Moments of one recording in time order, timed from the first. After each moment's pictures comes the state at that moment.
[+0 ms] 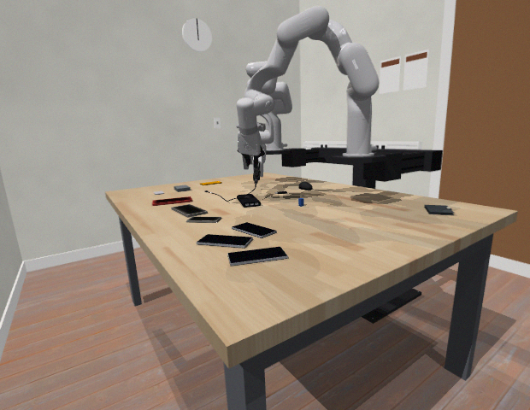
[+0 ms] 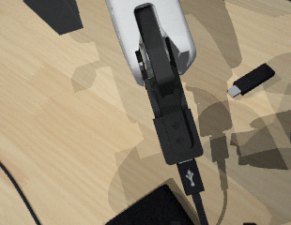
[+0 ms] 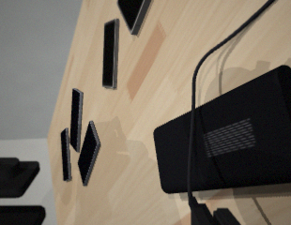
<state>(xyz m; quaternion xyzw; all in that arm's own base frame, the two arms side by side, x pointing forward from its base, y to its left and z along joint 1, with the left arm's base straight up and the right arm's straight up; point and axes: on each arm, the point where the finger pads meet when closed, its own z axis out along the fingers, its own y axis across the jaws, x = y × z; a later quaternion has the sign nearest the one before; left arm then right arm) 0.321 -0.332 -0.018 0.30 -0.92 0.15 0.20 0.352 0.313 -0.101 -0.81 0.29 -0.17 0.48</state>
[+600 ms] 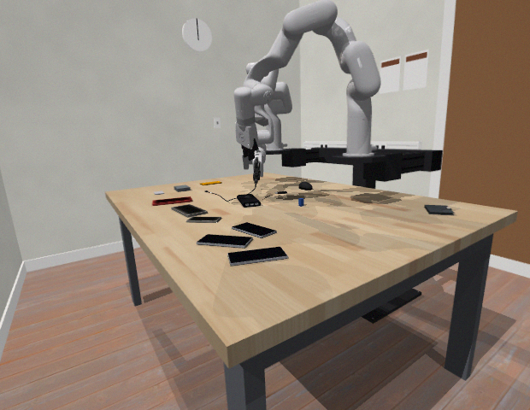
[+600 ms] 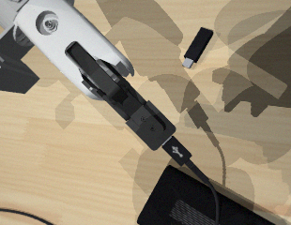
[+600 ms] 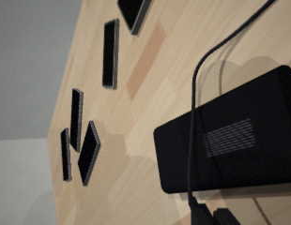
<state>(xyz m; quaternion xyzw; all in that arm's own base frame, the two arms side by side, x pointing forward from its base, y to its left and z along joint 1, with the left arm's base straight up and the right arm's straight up) 0.346 -0.312 0.018 0.08 -0.97 0.19 0.15 0.352 0.313 -0.101 -0.81 0.29 -0.17 0.48</state>
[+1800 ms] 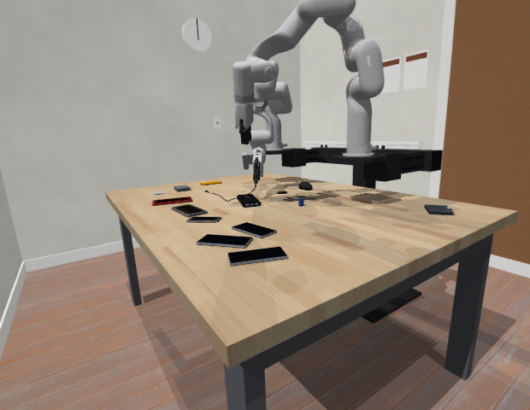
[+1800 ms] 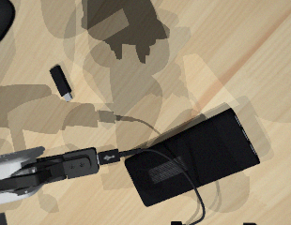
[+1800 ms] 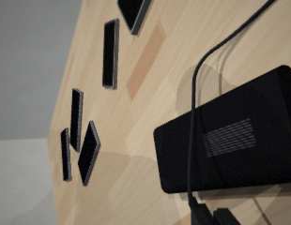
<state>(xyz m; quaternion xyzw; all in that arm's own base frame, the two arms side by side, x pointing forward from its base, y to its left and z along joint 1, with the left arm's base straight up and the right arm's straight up) 0.389 -0.249 0.090 -0.39 -0.90 0.21 0.02 0.352 0.313 -0.101 -0.81 0.29 -0.17 0.48</state>
